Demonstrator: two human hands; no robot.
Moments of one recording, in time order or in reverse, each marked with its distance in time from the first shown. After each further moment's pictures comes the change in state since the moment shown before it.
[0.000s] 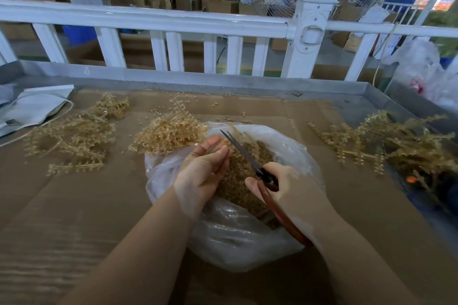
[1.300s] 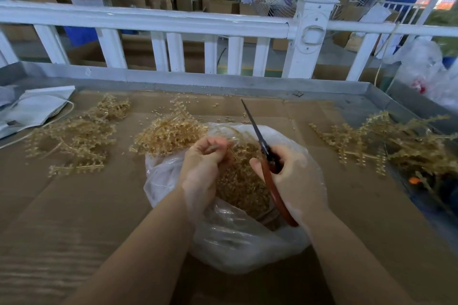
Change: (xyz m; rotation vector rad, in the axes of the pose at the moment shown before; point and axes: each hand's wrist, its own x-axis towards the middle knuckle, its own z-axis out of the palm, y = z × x) left_hand -0.007 -0.002 0.007 0.270 -0.011 0.255; right_hand 0.014 -0.009 0.000 0.124 0.301 0.040
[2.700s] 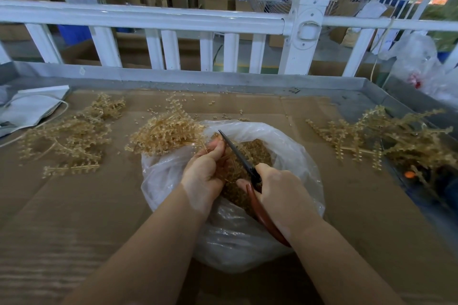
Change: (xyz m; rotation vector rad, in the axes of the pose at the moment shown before) left_hand 0.017 -0.012 0.009 -0.265 0.145 -0.367; right_hand -0.015 0.006 0.012 -0.277 -0.244 -0.115
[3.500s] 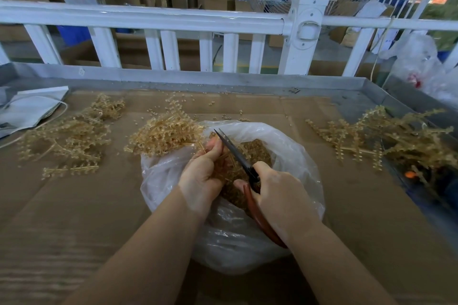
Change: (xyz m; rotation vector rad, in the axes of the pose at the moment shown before) left_hand 0.003 0.001 -0.002 -0.037 -0.041 -0.019; right_hand -0.002 0.001 0.006 -0.053 0.049 -0.013
